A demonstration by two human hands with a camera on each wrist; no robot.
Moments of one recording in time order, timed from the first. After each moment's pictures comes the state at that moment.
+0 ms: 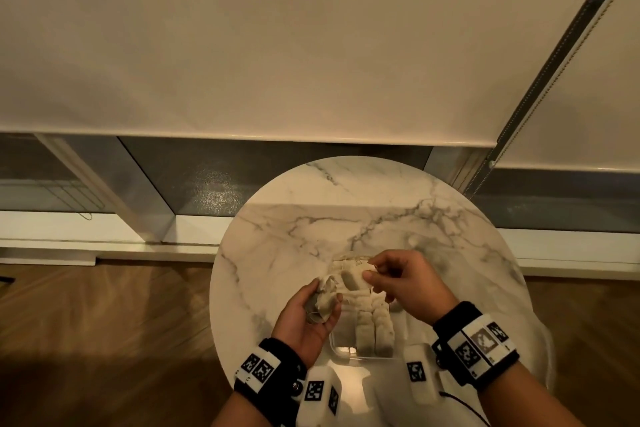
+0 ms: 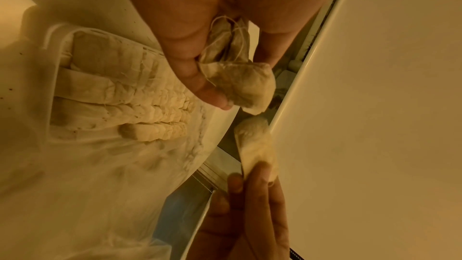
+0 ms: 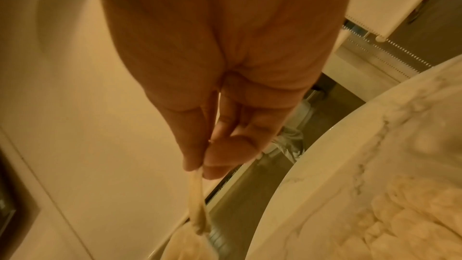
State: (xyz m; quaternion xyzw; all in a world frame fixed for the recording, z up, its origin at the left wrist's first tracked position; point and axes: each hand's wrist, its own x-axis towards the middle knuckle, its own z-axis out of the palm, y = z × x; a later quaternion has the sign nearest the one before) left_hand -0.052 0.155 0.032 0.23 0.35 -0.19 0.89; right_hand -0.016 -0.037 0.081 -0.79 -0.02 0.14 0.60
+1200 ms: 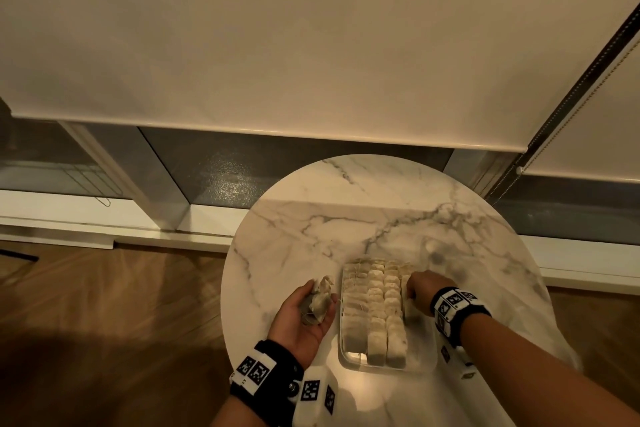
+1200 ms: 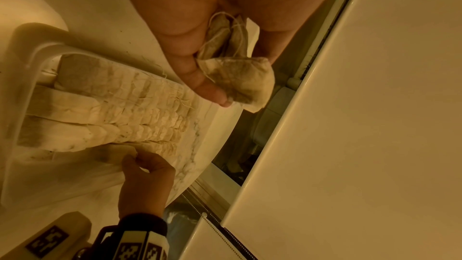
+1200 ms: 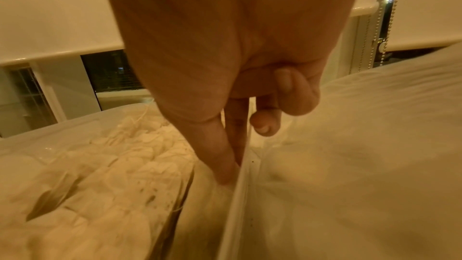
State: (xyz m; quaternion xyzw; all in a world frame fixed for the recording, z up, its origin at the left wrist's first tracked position) left_hand -0.046 0.178 0.034 0.20 0.39 -0.15 0.88; right_hand 0.060 -0.080 -0.037 -0.95 -0.07 0.30 -0.05
